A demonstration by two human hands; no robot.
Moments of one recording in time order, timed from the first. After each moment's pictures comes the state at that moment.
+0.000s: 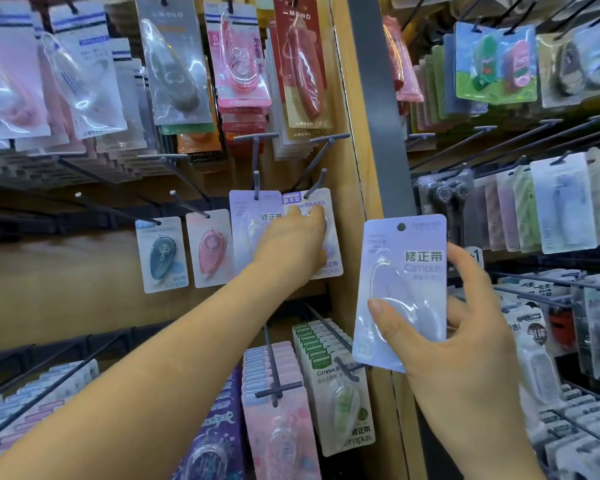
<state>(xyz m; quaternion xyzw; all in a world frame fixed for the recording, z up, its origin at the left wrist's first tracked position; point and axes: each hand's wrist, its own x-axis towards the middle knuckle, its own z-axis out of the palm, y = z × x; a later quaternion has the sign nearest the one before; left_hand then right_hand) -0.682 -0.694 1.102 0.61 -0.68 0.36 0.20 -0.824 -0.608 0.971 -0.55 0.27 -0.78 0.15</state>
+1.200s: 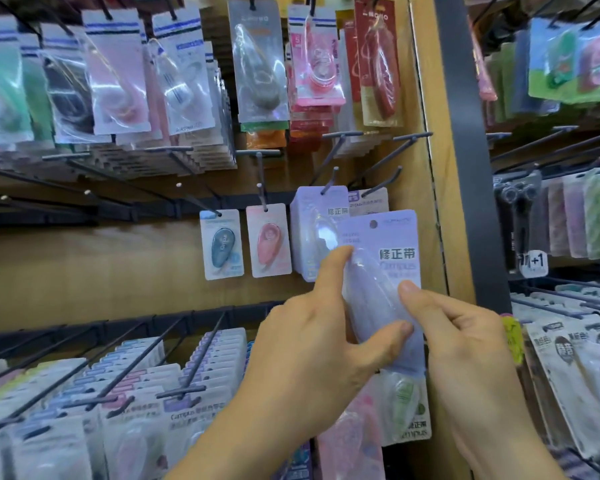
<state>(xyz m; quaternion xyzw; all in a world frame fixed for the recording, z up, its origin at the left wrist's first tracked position) -0.625 -0.564 1.008 0.45 -0.74 0.18 0.46 -0.761 -0.593 0.986 -0.57 0.14 -0.73 0.34</state>
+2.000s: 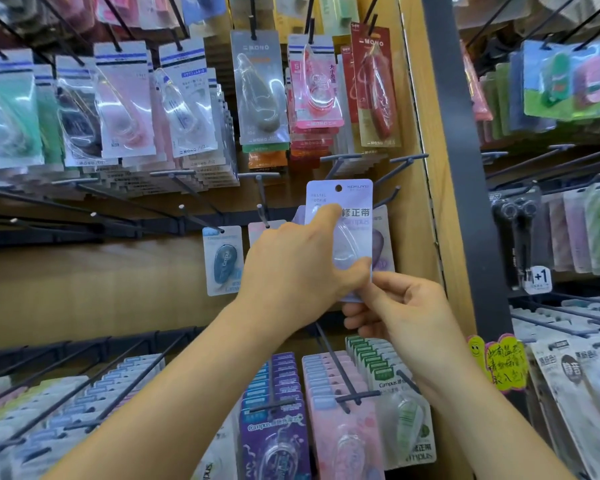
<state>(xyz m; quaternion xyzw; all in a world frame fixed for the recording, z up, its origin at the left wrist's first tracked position) -0.624 -0.589 1.090 0.52 -0.67 0.38 0.37 -0.751 -0.624 1.023 -0.62 0.20 -0.65 0.38</state>
